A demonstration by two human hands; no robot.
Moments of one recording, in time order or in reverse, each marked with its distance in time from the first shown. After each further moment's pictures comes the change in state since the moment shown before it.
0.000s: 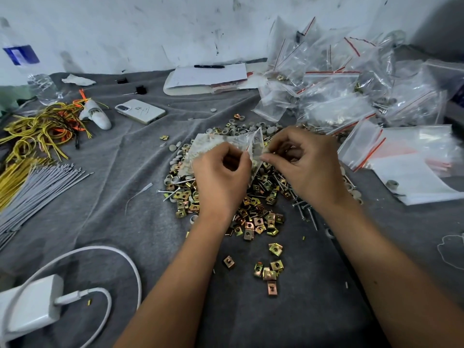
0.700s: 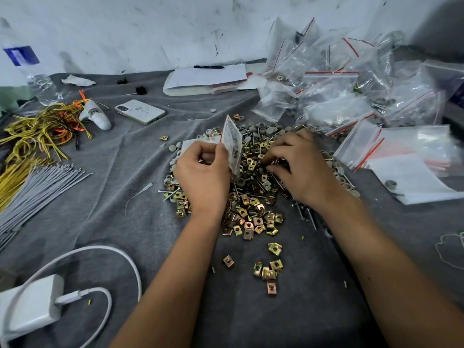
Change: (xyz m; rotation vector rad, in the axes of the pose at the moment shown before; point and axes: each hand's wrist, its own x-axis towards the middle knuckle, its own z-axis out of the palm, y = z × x) left_hand 0.008 0.000 -0.007 -0.180 0.235 -0.288; right_hand 0.003 0.020 -0.001 -0.501 -0.273 -0.005
